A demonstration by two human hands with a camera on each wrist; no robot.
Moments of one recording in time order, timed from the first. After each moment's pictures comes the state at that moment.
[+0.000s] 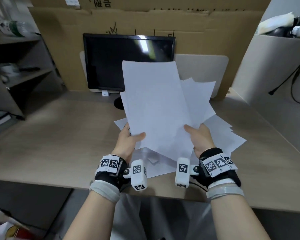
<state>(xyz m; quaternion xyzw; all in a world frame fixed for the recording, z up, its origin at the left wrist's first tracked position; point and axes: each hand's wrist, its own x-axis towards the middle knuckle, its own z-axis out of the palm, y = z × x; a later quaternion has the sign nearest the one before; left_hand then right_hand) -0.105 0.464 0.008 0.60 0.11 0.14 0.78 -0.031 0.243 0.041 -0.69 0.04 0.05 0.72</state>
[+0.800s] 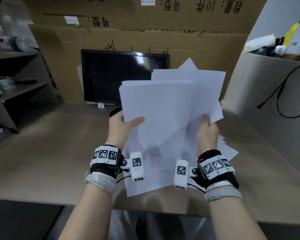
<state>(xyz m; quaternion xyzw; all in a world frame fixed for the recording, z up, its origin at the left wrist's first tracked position) -0.086 0.469 0.094 0.65 0.06 0.27 0.71 -0.027 0.236 0.094 -0.63 0.01 -0.15 0.76</state>
